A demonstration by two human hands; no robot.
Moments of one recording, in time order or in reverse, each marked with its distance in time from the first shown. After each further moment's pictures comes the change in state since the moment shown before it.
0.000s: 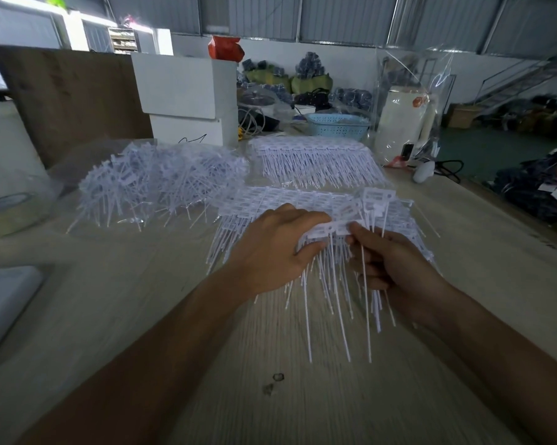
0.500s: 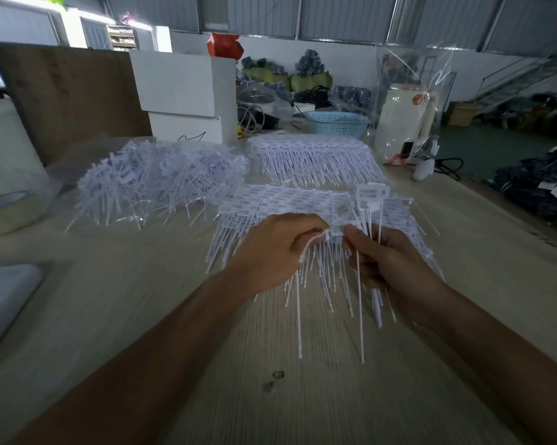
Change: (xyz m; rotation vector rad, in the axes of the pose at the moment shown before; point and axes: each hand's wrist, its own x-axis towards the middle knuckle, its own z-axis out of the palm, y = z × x) left_hand 0.002 -0.004 0.004 -0.202 -0.098 -0.075; right_hand -0.005 0.002 -0.001 -0.184 -0.067 -0.157
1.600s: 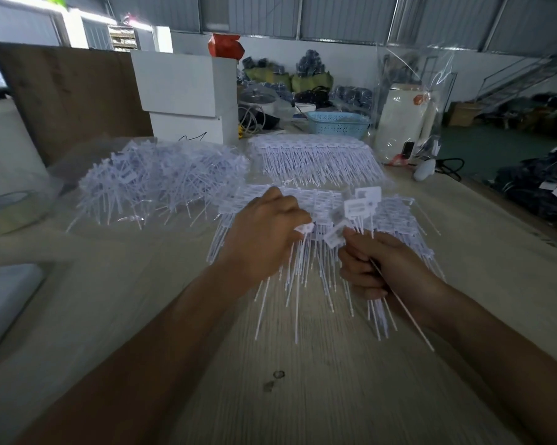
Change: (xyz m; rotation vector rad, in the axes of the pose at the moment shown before) left_hand 0.002 -0.007 -0.013 0.454 0.105 0.132; right_hand -0.006 -0.008 0.002 0.150 -0.192 0.137
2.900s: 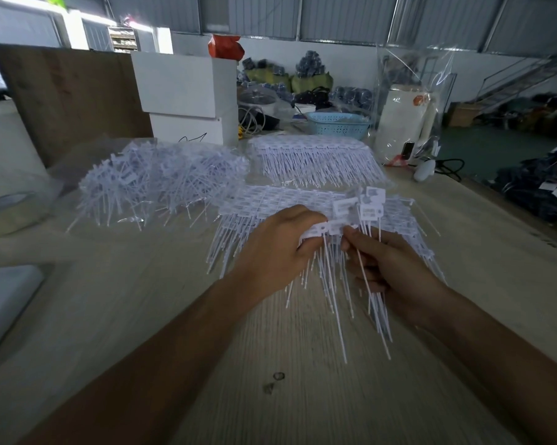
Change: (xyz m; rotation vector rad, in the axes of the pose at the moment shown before) left_hand -0.002 0.019 0.014 -0.361 0.017 -0.146; right_hand 0.009 0.009 -0.003 0.008 0.160 -0.058
